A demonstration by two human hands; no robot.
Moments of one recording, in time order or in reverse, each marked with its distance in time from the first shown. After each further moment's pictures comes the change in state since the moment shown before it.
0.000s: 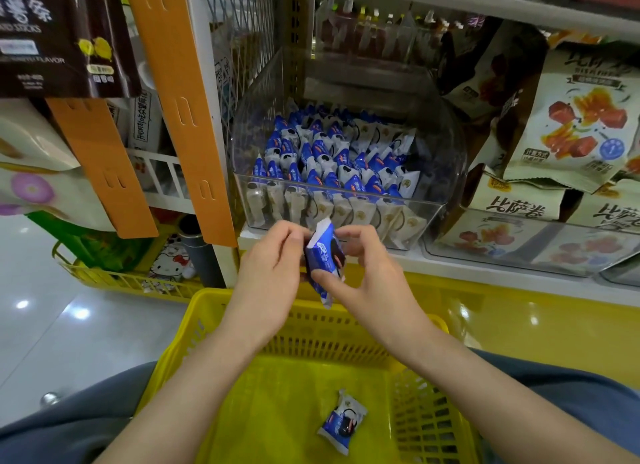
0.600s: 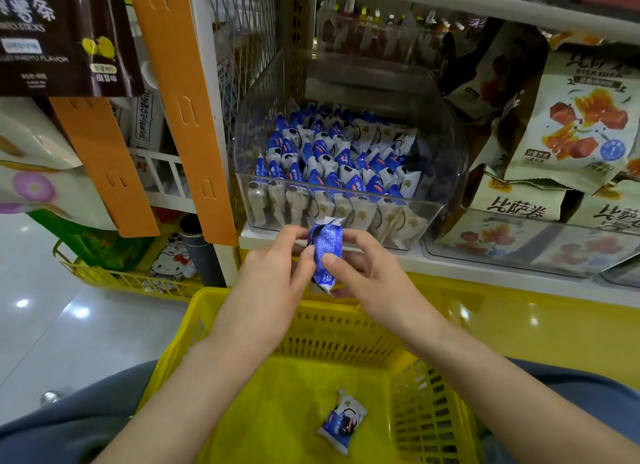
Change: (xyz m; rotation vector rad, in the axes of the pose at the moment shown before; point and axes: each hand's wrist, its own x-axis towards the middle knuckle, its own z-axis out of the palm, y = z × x) left_hand -0.009 -0.004 -0.005 0.445 0.025 0.205; right_hand 0.004 -0.010 -0.006 0.481 -0.192 0.198
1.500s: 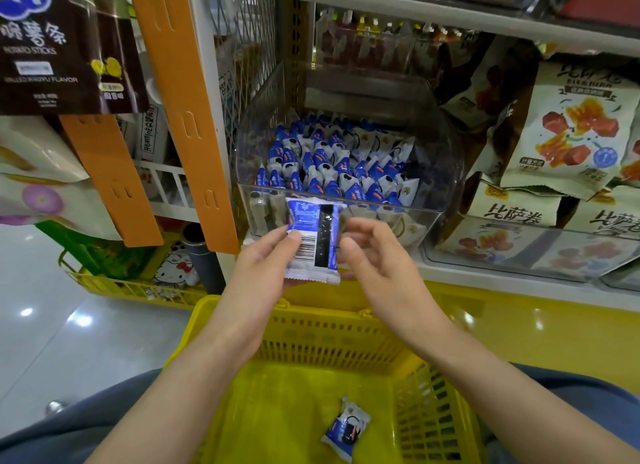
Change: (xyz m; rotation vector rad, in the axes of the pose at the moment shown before) left_hand 0.008 0.015 -0.013 -0.856 -0.125 -0.429; right_hand -0.004 -0.016 -0.004 -0.132 0.128 -0.155
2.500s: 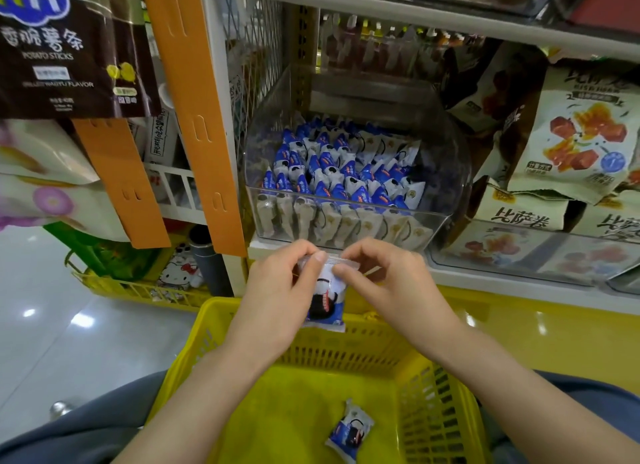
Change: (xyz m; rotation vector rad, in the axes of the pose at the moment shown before) left_hand -0.004 -0.009 -0.001 0.629 0.055 0.398; right_hand 0.001 0.007 -0.008 -0.444 -0.021 -0.190
